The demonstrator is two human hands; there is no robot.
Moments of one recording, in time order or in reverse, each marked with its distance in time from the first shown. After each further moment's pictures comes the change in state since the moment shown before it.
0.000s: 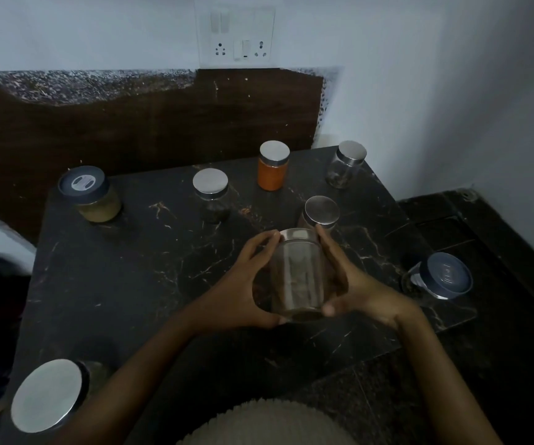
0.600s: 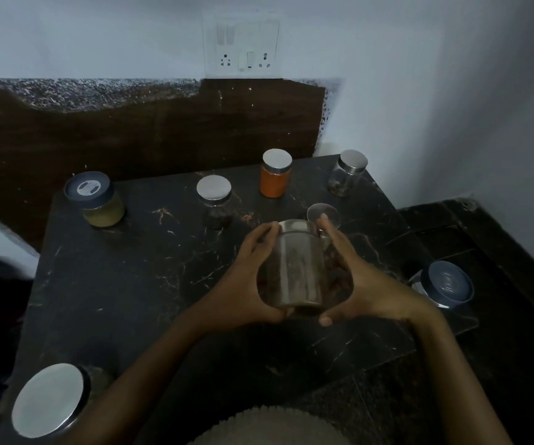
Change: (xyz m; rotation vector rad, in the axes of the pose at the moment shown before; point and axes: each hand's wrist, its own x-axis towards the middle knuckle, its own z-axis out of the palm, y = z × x) left_hand 0.001 0.016 -0.007 0.031 0.105 0.029; right_hand -0.010 -0.038 0.006 -0.402 0.058 -0.037
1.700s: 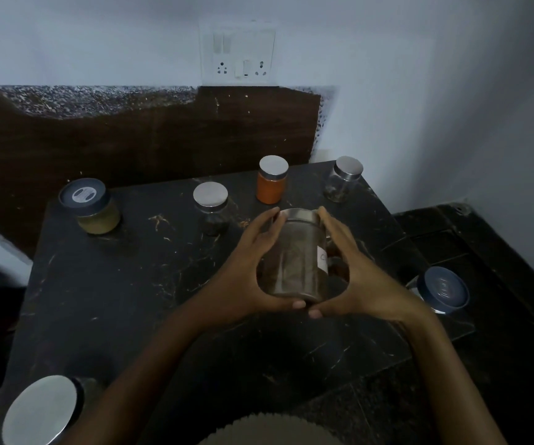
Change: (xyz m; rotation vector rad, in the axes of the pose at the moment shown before) left_hand 0.010 0.019 -0.013 -0.010 0.071 0.107; right_hand 0.003 -0.019 -0.001 -0.062 0.142 -0.062
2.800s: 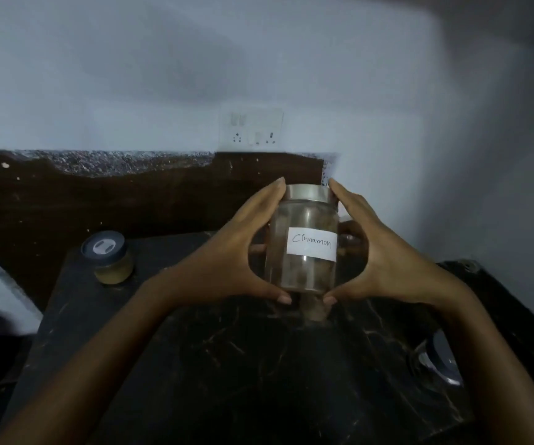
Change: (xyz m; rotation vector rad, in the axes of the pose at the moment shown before) left_hand 0.030 0.061 -0.090 0.104 0.015 0.153; right_hand 0.019 -0.086 -0.061 -0.210 0.088 -0.257
